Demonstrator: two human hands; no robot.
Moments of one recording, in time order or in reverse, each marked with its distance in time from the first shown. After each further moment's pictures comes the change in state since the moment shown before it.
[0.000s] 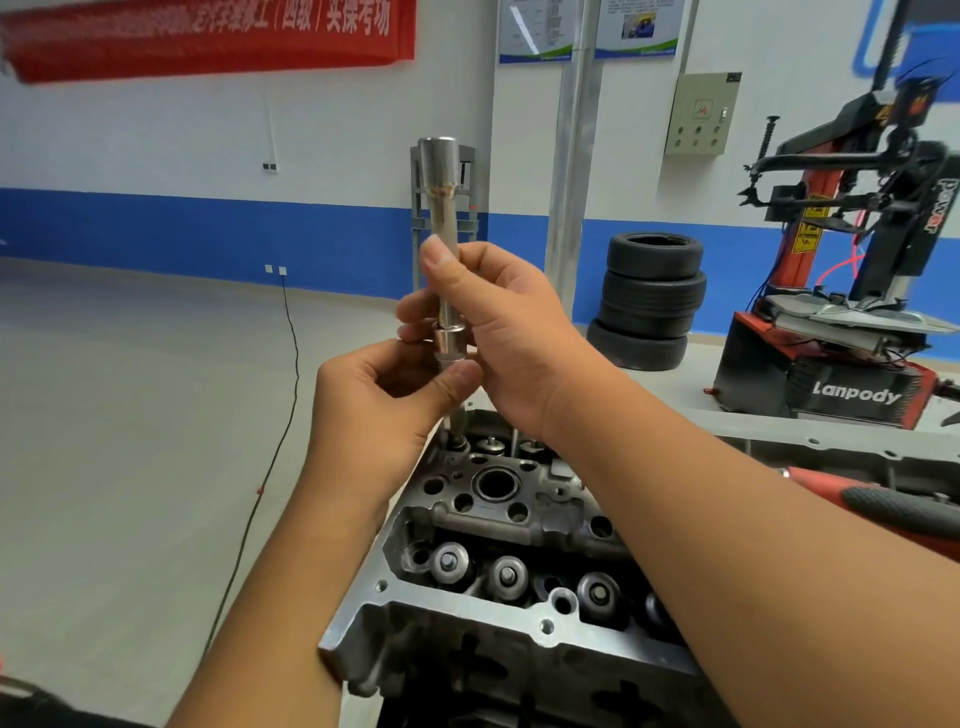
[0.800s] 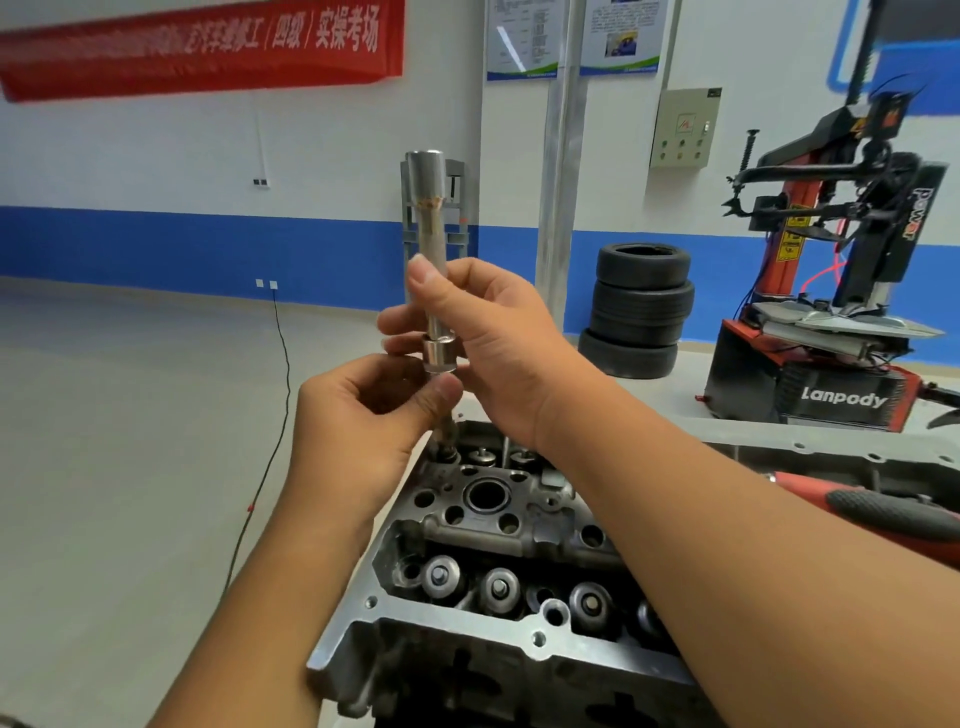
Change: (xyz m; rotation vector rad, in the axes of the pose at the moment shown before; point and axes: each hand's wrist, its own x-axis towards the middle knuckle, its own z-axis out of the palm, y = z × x) left_hand -0.002 0.000 -0.005 0.027 0.020 -0.012; right_hand -0.001 -0.001 -0.003 -0.062 -0.026 -0.007
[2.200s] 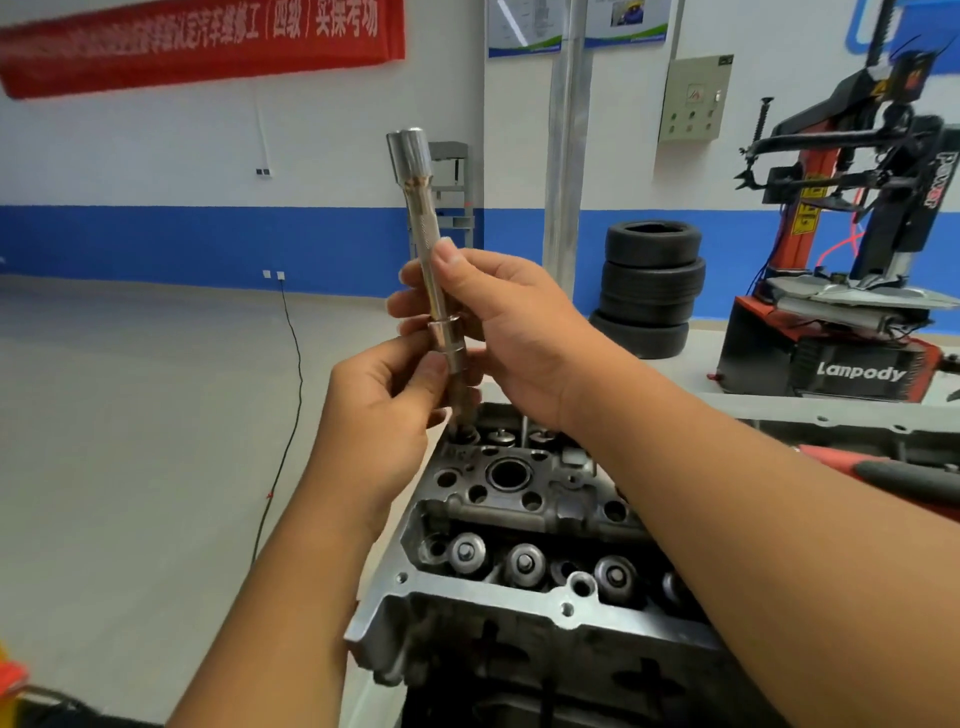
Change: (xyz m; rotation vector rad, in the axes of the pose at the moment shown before) left_hand -0.003 0.006 -0.001 0.006 -0.092 -0.059; right_hand -0.001 -0.001 0.001 -0.083 -0.027 0.025
